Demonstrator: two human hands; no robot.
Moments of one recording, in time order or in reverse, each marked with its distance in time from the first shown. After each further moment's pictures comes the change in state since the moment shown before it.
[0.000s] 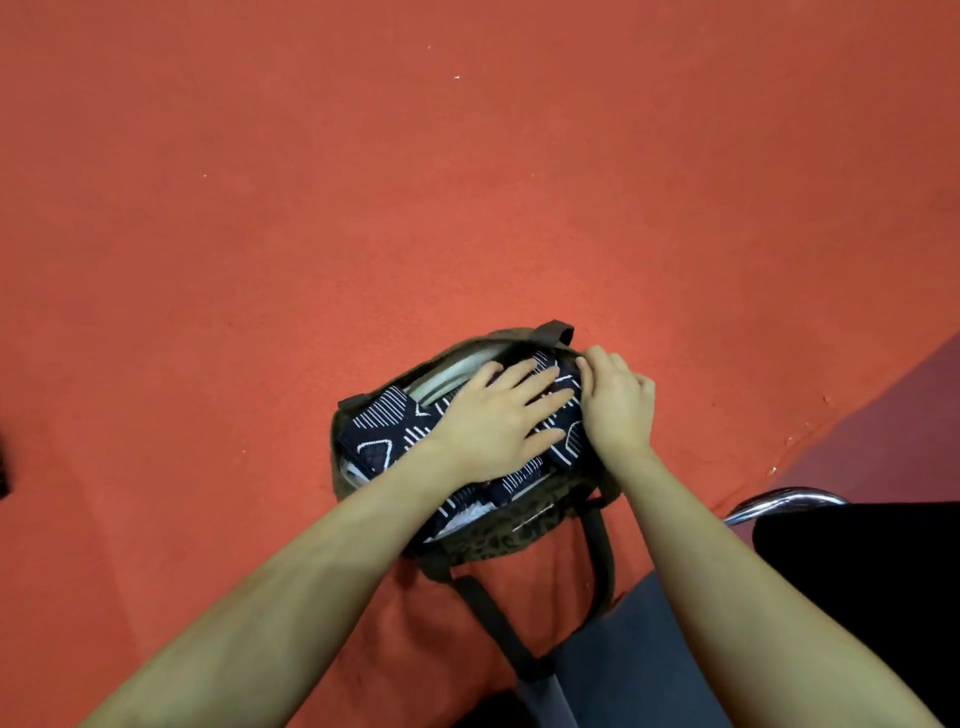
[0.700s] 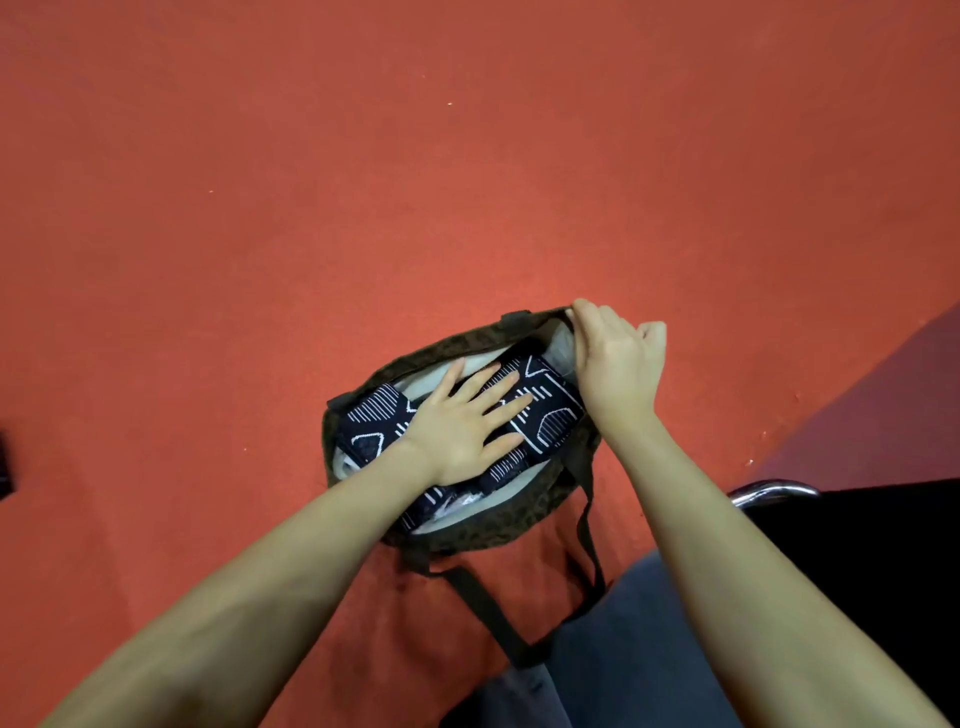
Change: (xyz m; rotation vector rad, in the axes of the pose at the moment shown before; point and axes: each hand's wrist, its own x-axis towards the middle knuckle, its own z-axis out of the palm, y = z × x) left_hand -0.028 -0.006 0.007 0.131 -0.249 -0.100; right_hand 0.006 -0.026 -0.045 -0.219 0.502 -0.365
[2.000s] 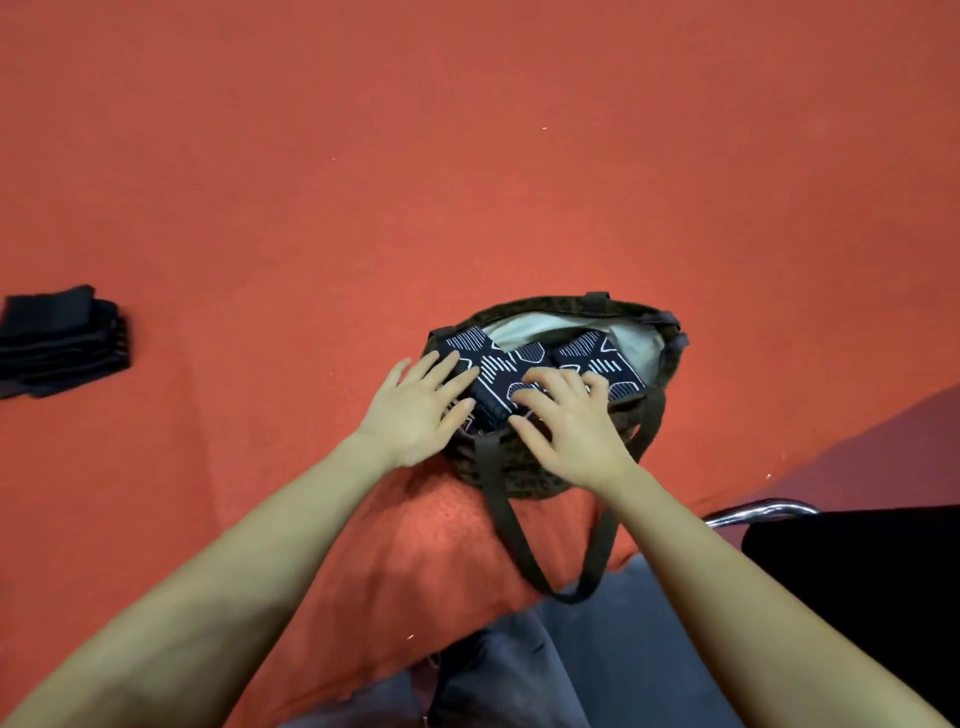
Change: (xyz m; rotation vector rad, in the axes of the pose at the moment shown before) left_hand -0.150 -0.030 0.018 -0.257 0.161 -0.377; right_hand -0.095 -0.093 -0.061 0.305 -0.368 -0.523
